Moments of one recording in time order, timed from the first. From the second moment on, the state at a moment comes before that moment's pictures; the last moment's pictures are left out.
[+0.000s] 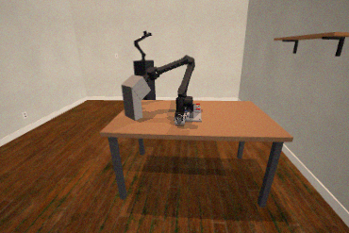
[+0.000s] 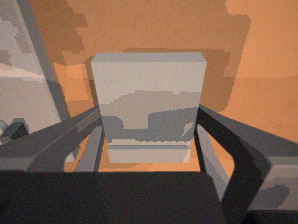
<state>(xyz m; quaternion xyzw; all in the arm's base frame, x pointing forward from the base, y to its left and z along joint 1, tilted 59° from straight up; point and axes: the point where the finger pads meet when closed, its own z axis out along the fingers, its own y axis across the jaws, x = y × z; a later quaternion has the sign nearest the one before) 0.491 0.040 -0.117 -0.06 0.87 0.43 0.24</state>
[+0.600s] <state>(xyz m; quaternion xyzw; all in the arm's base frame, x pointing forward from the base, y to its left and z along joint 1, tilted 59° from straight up) 0.495 0.044 -0.116 -0.06 0.87 0.43 0.24</state>
